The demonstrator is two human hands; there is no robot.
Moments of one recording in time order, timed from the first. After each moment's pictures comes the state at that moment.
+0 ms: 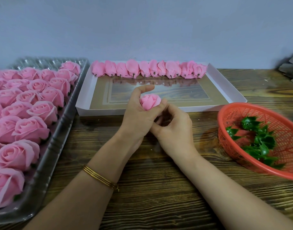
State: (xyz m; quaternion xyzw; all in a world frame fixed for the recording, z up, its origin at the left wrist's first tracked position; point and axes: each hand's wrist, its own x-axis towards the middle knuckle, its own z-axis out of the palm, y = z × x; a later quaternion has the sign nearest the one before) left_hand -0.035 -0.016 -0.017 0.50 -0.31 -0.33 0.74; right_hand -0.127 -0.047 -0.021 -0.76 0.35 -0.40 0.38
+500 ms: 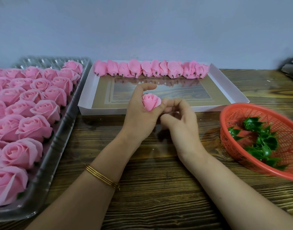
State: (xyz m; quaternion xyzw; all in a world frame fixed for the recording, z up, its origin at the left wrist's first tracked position) left_hand -0.033 -0.012 -0.015 0.58 -0.39 -0.21 0.68; right_hand -0.130 -0.049 -0.013 -0.61 0.34 -0.41 0.58
